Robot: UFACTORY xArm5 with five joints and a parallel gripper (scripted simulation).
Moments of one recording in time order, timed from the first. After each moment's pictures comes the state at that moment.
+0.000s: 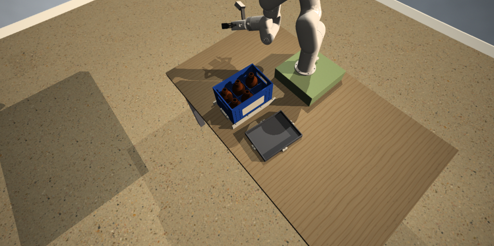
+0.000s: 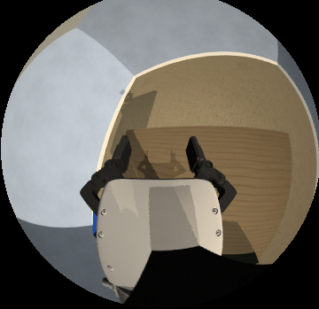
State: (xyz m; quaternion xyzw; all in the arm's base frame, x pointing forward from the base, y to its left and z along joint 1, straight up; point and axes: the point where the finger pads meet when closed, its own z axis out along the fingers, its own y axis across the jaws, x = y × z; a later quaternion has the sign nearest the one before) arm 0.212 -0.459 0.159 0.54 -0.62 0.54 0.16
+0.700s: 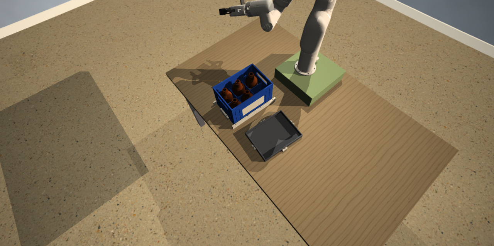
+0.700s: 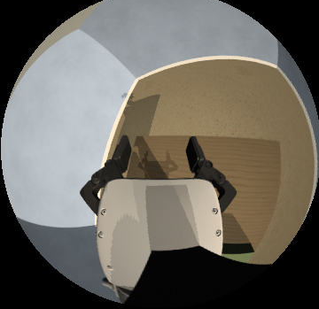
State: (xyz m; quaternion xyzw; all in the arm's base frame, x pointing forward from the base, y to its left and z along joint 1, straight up) arm 0.213 -0.459 0.253 0.54 -0.62 0.55 0.16
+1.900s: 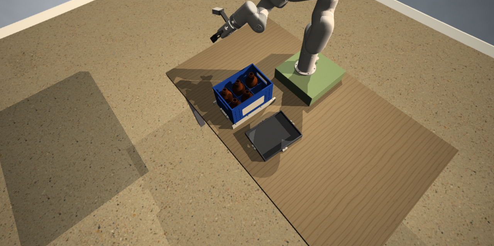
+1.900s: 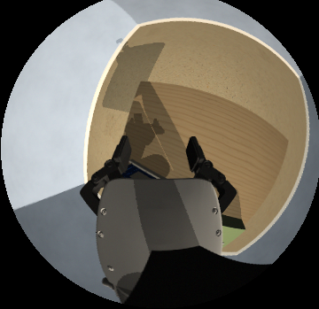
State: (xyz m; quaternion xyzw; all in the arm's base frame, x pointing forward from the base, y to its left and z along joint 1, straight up) arm 0.337 -0.388 0.192 0.71 -0.60 0.38 0.06
